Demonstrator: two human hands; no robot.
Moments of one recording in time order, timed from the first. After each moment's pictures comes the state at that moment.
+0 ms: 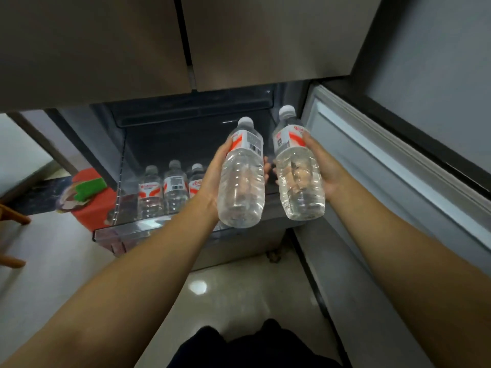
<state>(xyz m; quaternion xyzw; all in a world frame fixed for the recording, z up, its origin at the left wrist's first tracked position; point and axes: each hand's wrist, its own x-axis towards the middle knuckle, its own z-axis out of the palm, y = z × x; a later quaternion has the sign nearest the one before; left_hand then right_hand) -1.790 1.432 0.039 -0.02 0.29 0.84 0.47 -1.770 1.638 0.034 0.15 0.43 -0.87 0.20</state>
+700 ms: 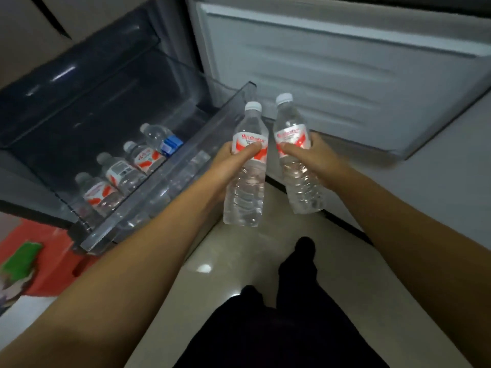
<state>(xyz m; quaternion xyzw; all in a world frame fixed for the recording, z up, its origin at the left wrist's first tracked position) -1.700 1.407 -0.005 0.18 0.66 0.56 0.47 -1.567 1.549 -0.038 0.44 0.65 -0.61 -0.12</state>
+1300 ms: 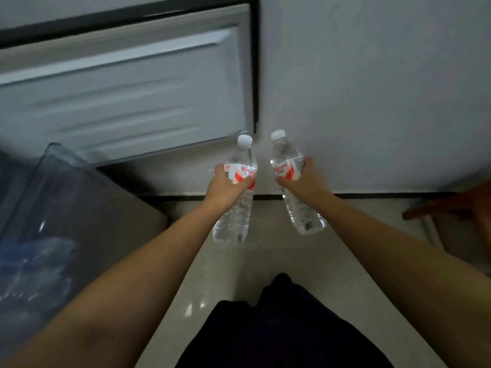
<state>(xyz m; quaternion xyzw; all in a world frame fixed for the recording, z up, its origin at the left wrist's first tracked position) -1.500 1.526 -0.067 0.45 0.72 0.26 0.47 -1.309 1.545 -0.083 0.71 0.52 -0.41 -0.24</state>
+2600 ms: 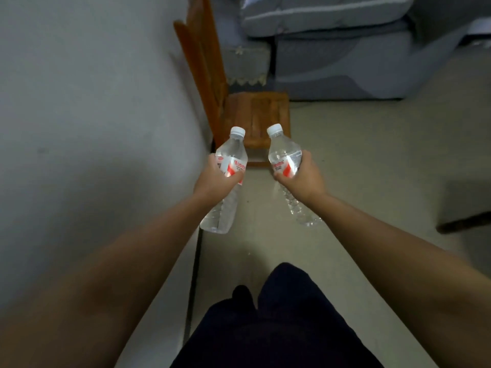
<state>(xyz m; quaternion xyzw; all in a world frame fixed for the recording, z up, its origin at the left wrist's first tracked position) -1.032 1.633 -0.064 0.89 0.16 -0.09 0.42 -1.019 1.426 -0.079 0.91 -0.09 -0.07 -0.41</state>
